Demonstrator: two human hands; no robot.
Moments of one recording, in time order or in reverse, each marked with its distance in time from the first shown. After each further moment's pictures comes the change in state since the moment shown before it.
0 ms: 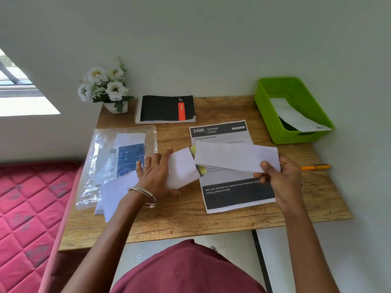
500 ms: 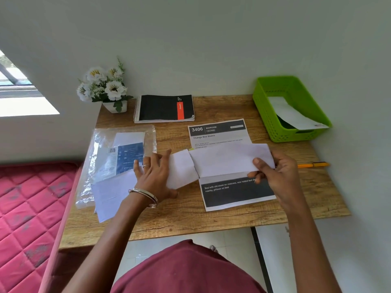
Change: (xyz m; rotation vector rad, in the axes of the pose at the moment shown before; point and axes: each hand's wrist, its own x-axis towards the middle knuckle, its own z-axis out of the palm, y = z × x) left_hand -0.007 0.002 0.005 0.117 0.015 0.006; right_hand -0.013 -0.018 -0.001 -0.044 -0.197 -0.096
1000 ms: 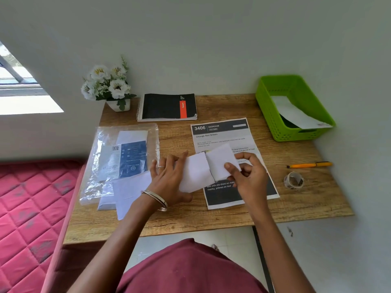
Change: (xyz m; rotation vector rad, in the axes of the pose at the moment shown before) left_hand -0.008 0.020 0.004 -0.051 0.011 0.147; right_hand -0.018 0.018 0.064 -0.002 0.093 0.002
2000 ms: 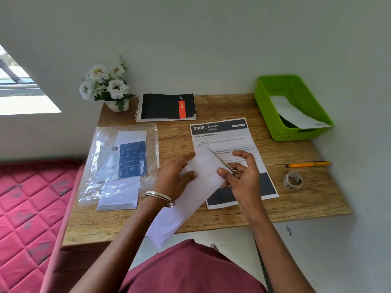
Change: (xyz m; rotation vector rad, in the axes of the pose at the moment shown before) left_hand 0.006 0.018 -0.012 -0.415 0.145 -0.046; right_hand -0.006 -0.002 0.011 0.166 -0.075 0.086
